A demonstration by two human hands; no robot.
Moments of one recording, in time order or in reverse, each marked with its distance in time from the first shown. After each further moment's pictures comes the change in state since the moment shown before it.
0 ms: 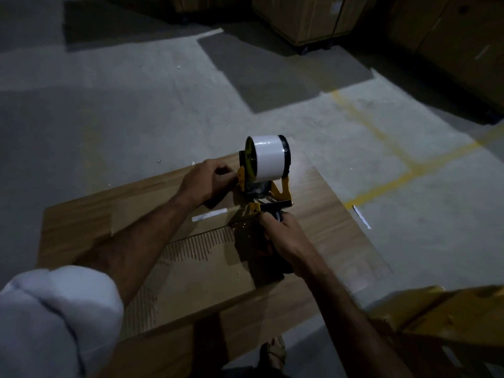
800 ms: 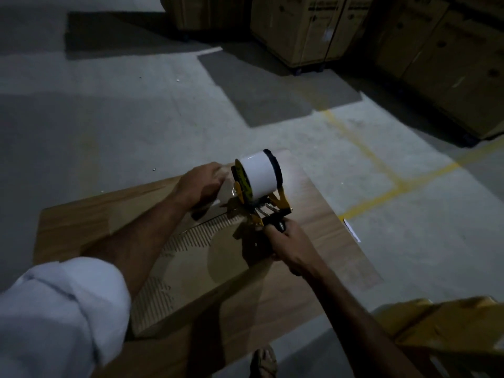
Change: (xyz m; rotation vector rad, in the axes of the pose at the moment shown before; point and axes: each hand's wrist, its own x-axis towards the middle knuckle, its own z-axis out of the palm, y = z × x) left_hand -0.001 -0.011 -0.019 0.237 -0.075 -0.020; right_hand -0.018 0.005 -0.001 -0.308 0.131 -0.073
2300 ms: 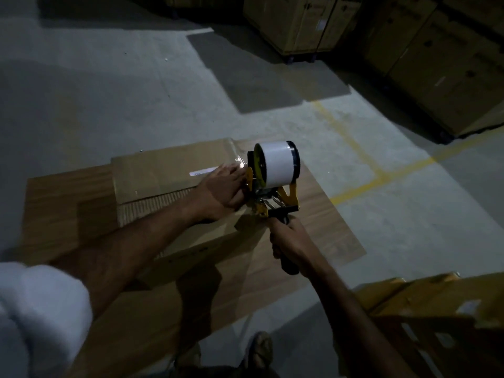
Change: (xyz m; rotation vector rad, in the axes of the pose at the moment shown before) left_hand -0.090 0.028 0.023 0.151 -0.095 0.555; right_hand -0.043 0.020 0.026 0.144 -0.029 0.123
